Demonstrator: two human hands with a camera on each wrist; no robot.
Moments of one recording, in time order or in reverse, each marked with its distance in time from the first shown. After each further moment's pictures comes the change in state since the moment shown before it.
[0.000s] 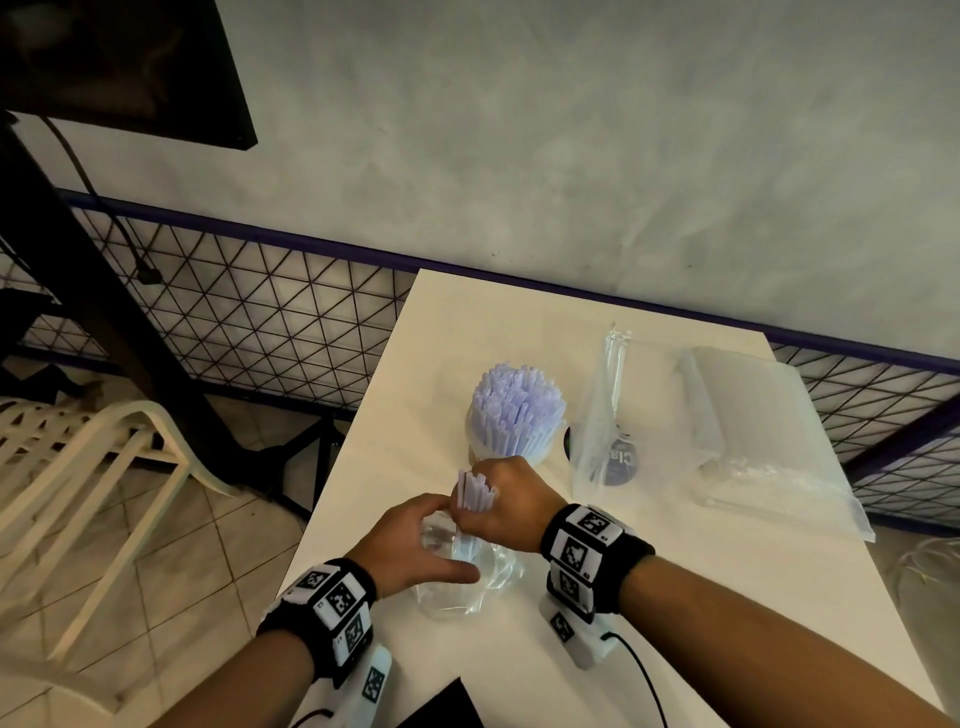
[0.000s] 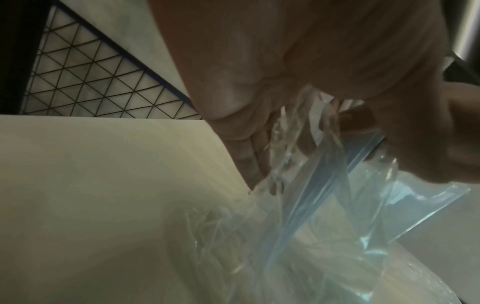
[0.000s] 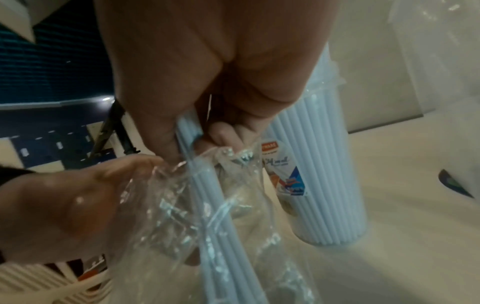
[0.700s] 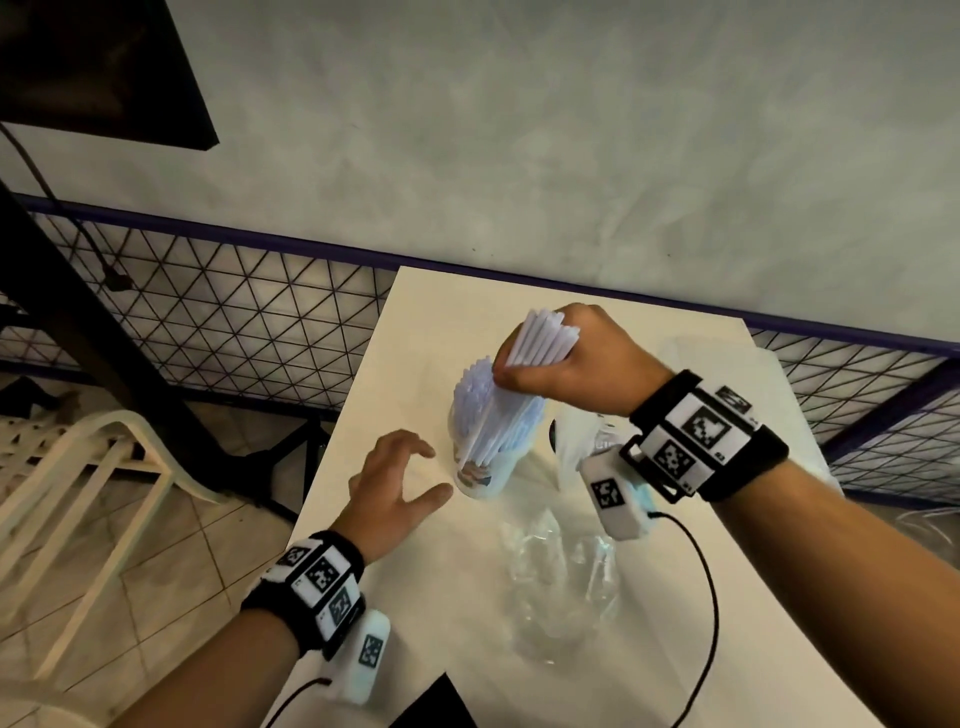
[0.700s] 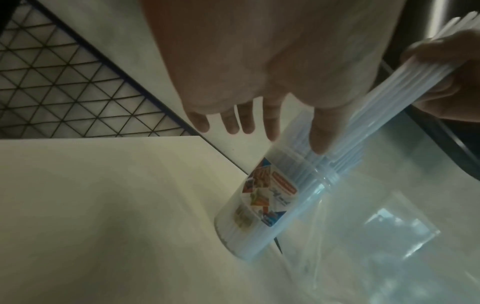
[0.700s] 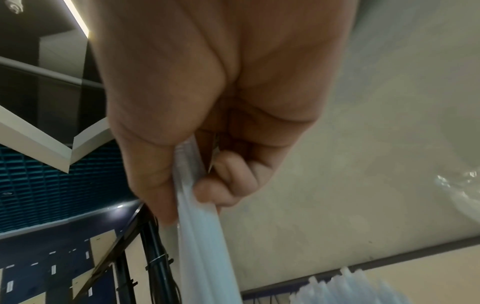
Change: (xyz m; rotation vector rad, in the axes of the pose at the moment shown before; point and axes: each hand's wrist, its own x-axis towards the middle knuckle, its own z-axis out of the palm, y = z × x) left_hand 0.006 0.040 -0.013 0.270 0.255 0.191; right_hand -0.004 -0.060 -0.155 0.037 0.198 -0.048
